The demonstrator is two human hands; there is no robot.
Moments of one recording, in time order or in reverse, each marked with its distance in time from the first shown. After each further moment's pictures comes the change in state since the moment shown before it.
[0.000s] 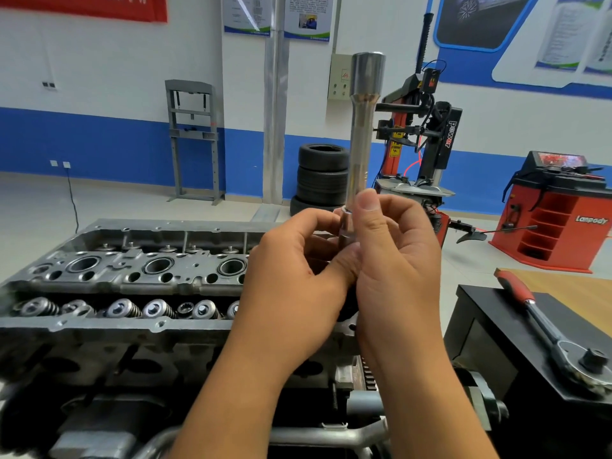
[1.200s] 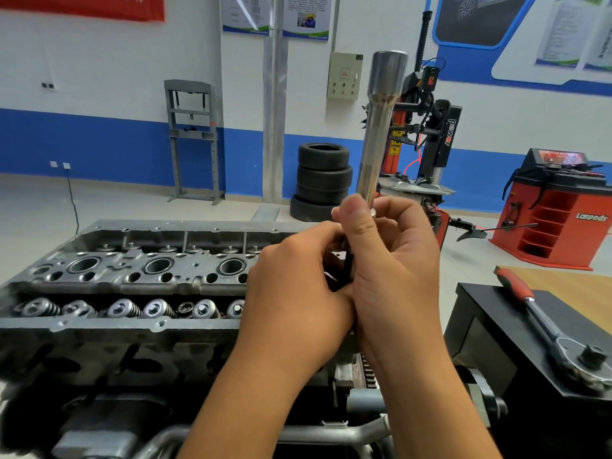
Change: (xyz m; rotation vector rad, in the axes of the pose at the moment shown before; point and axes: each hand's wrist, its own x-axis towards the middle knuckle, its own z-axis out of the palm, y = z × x) left_hand -0.007 0.011 0.007 0.519 0.061 0.000; right_hand 0.000 0.003 -0.002 -0.015 -0.020 0.021
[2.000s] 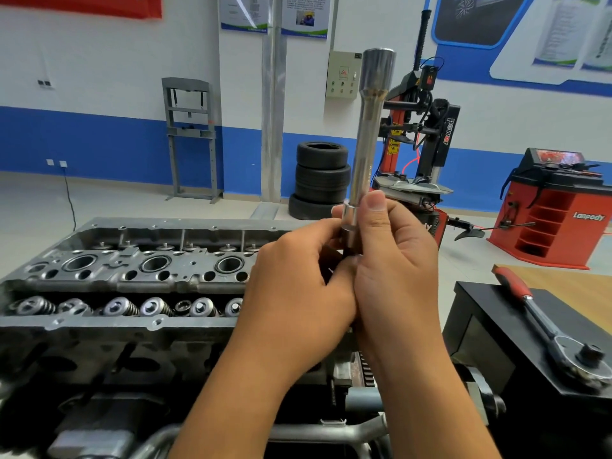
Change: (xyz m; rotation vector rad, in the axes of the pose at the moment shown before) left_hand 0.002 -0.007 0.002 -0.215 -0.043 0.035; right_hand 0.002 -0.001 0.001 -0.042 0.038 0.004
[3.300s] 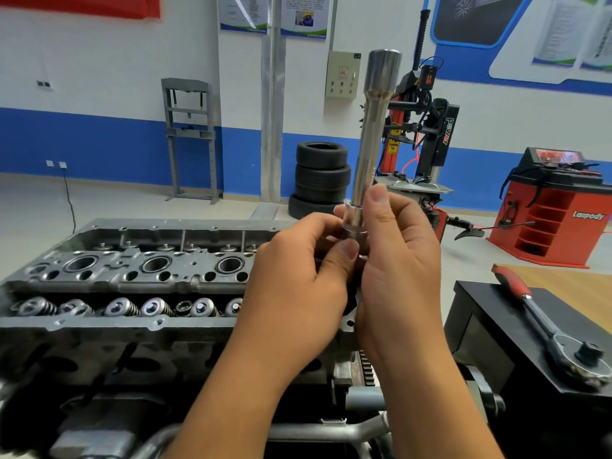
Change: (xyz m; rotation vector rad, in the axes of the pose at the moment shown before) left_hand 0.002 -0.008 -0.001 -0.129 -0.007 0.012; right_hand 0.000 -0.003 -0.001 0.098 0.017 0.057
